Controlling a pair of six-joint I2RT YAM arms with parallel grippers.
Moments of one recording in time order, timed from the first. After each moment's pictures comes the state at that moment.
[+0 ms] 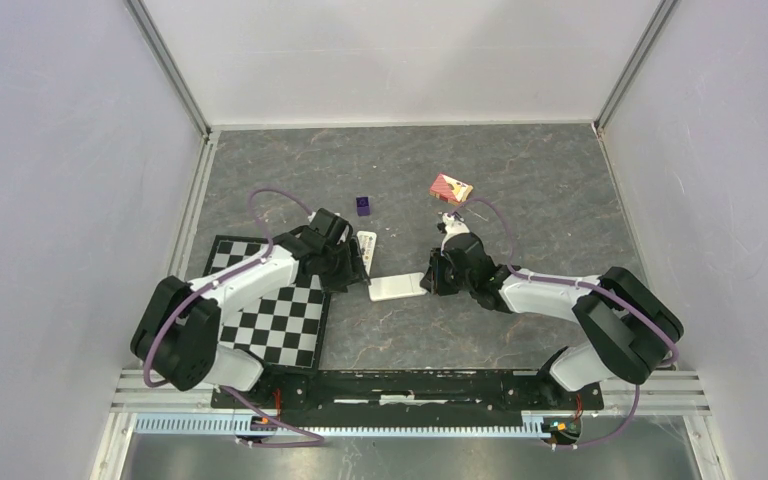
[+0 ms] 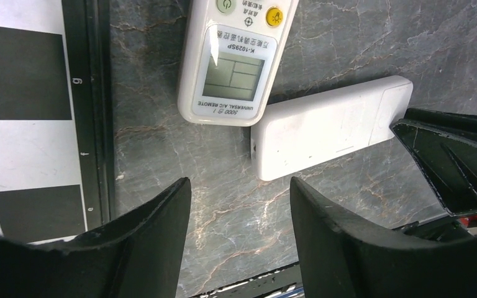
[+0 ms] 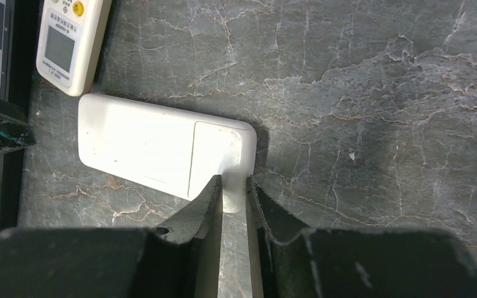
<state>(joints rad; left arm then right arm) -0.56 1.41 0.81 -0.48 0.11 -0.76 0.73 1.47 0.58 0.15 -0.02 0.58</state>
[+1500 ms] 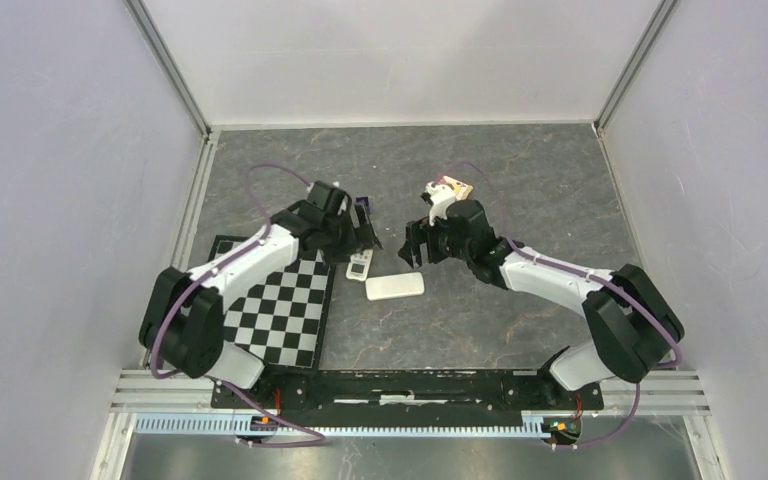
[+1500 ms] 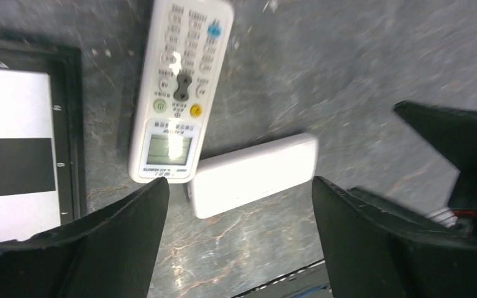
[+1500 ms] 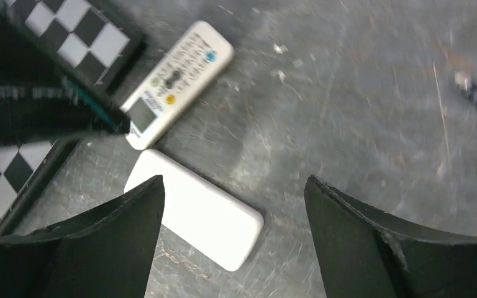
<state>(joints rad) -0.52 1.50 0.97 -0.45 0.13 -0.76 0.66 1.47 0.76 0.15 -0.11 0.33</state>
